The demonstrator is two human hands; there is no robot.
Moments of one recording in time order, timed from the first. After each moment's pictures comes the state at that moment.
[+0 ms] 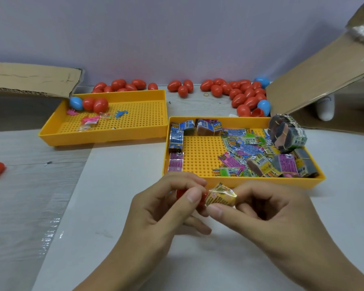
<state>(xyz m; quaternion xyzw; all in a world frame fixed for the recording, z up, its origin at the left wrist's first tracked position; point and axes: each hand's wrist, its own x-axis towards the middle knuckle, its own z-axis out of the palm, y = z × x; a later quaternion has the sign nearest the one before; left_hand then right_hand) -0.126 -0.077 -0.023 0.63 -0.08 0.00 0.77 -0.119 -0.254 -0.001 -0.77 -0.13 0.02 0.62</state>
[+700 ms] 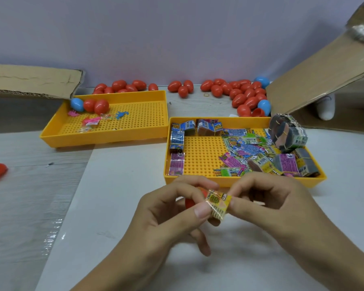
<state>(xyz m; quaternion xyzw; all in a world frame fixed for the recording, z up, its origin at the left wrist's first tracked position) -0.127 -0.072 -0.020 0.58 -0.11 -0.10 0.80 -0.107 -0.264 0.001 -0.74 -0.13 0.09 0.65</state>
